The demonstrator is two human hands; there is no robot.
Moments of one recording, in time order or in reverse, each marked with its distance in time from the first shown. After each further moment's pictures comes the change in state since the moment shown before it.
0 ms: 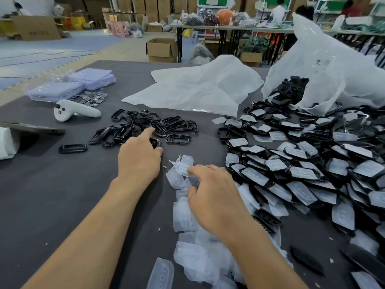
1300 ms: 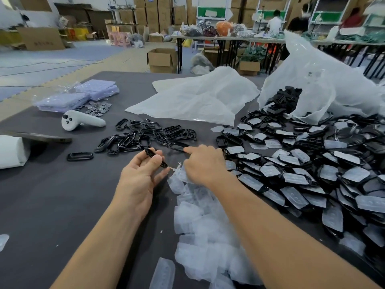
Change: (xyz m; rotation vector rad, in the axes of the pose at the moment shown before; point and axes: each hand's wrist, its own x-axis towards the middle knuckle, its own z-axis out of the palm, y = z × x) left_hand -0.046 0.009 -0.016 -1.572 -0.116 -0.513; right_hand 0.097 0.004 0.007 -0.331 -0.179 0.052
